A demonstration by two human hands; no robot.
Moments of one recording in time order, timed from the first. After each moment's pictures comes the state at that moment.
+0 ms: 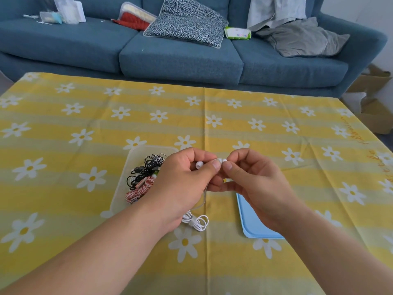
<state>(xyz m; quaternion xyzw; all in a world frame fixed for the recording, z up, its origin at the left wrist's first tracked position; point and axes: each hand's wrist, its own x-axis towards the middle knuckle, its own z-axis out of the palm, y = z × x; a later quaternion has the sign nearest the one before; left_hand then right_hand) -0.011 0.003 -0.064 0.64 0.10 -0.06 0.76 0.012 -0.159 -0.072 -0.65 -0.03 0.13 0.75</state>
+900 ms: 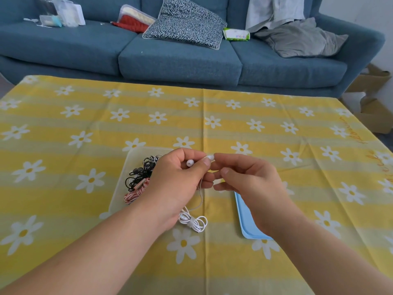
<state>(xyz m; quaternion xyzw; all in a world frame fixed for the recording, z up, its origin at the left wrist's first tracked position) -0.006 0.004 -0.066 0.61 0.14 -0.02 0.78 0.008 -0.151 -0.070 -0.71 0.00 0.09 0.70</state>
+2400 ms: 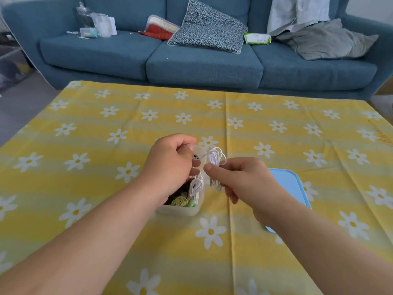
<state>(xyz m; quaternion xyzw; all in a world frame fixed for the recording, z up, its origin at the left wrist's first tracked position) -0.021 0.067 -0.045 0.76 0.16 0.06 0.63 -0.012 -0.099 -0.046 -0.80 -0.02 0.18 0.57</state>
